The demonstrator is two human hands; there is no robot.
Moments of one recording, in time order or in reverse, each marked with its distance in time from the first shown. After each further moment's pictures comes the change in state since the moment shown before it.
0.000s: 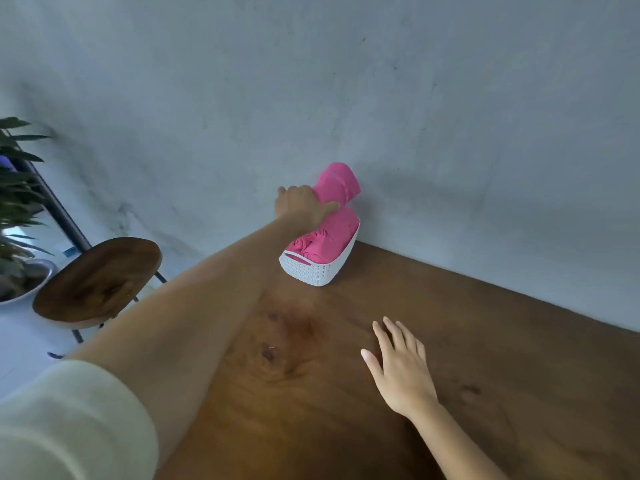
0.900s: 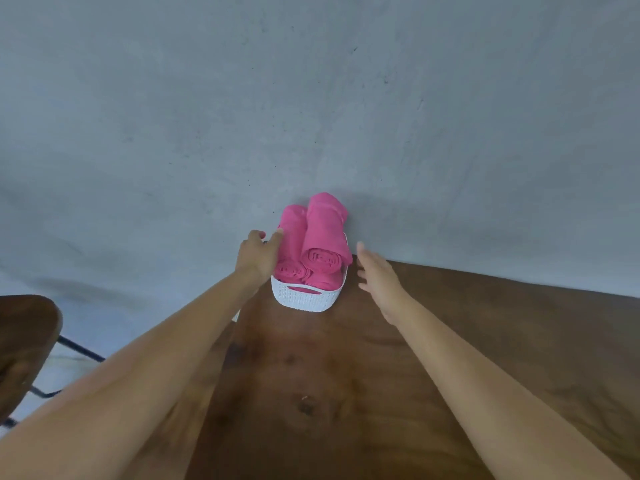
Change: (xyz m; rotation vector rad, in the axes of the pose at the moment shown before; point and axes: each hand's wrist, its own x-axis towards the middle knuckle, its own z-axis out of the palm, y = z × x) left_hand 0.036 -0.115 0.031 -0.743 -0.280 -0.104; right_hand 0.140 -0.136 -0.131 1.118 0.136 0.568
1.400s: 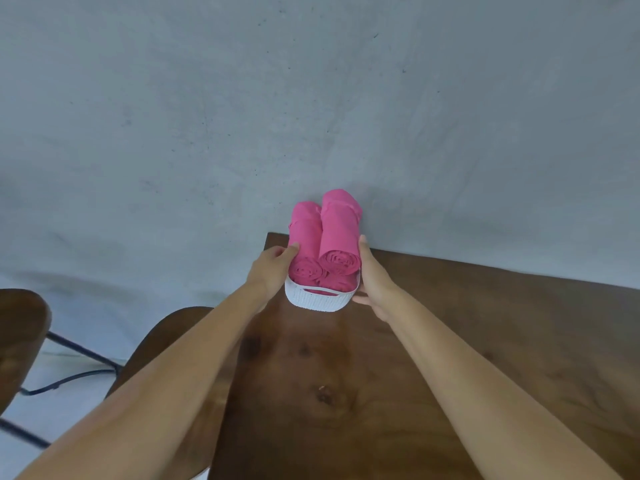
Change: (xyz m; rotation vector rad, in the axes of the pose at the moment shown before) left_hand -0.015 -0.036 -0.002 -0.165 -0.277 0.005; right_hand -0.006 -0.006 0.047 0.018 -0.033 0.229
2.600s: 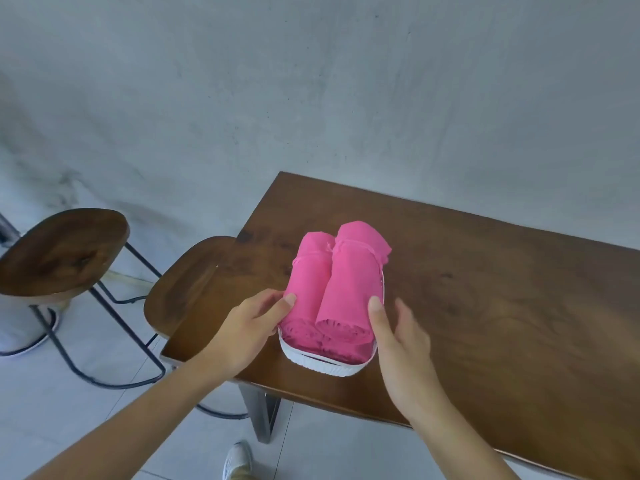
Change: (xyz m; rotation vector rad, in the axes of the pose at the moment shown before) left_hand -0.343 -0.053 0.111 0.113 0.032 0.025; right_hand -0.290 0.179 -0.112 -0.211 0.031 -0.159
